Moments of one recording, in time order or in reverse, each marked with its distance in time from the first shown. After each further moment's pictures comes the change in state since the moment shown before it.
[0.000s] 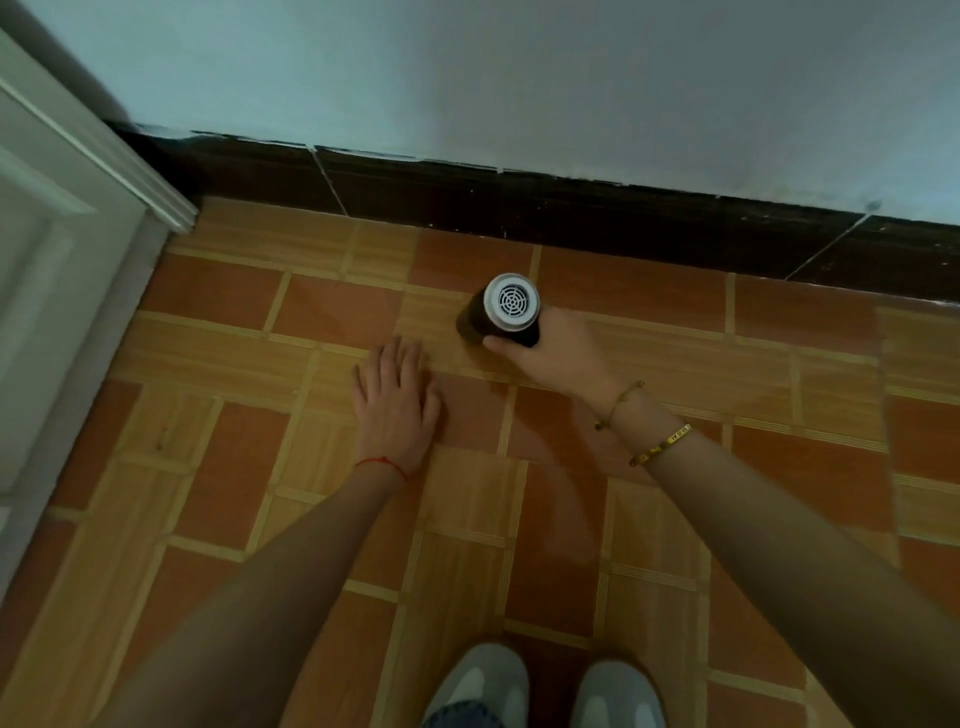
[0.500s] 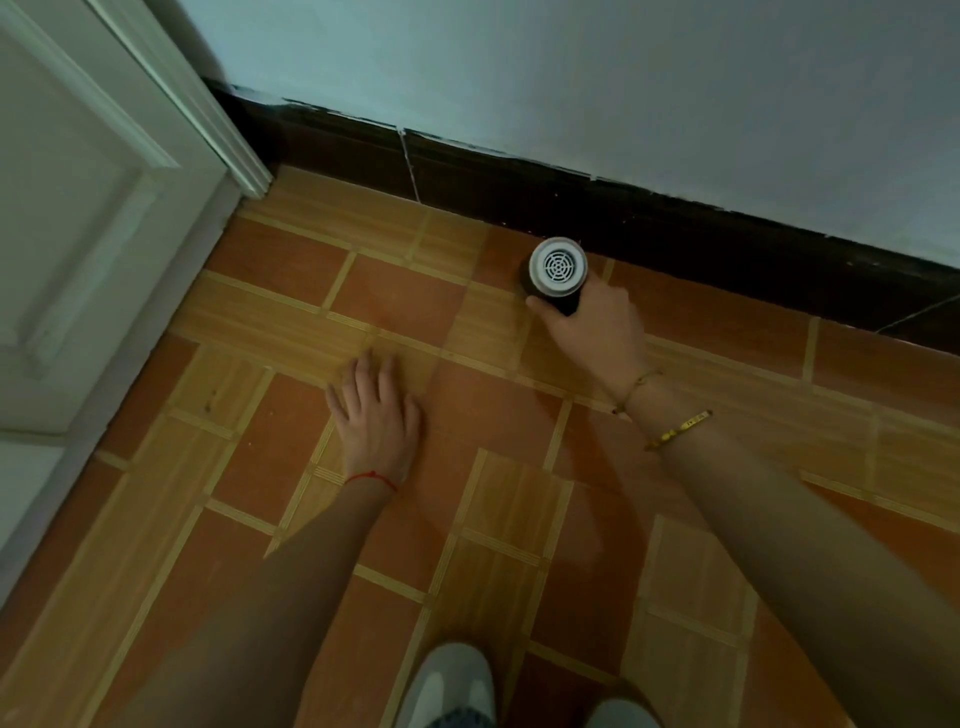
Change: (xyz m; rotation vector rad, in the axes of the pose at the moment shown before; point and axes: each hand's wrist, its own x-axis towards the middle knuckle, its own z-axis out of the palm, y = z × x) left_hand -0.021 -0.058 -0.004 0.017 0.018 -0.288; right_hand 0.048 -0.026 0.016 -0.131 0.200 0.024
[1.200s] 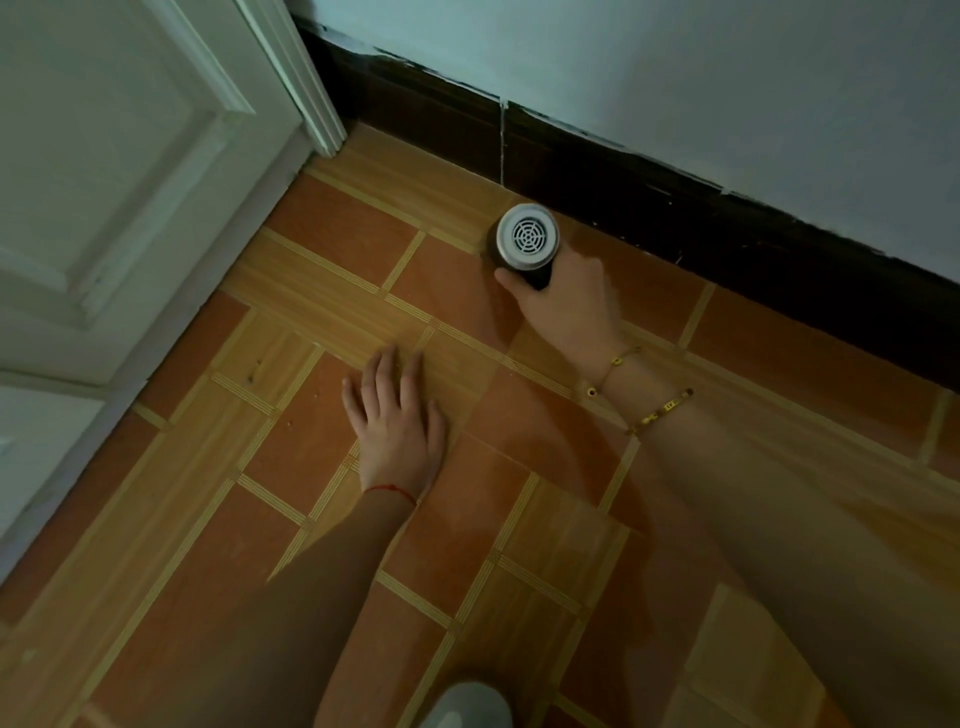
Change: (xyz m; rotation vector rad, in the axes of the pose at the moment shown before) left_hand 0.005 -0.037 0.019 -0.037 0.135 -0.058; right_hand 0.044 -0.082 0.070 0.063 -0.099 -0.176
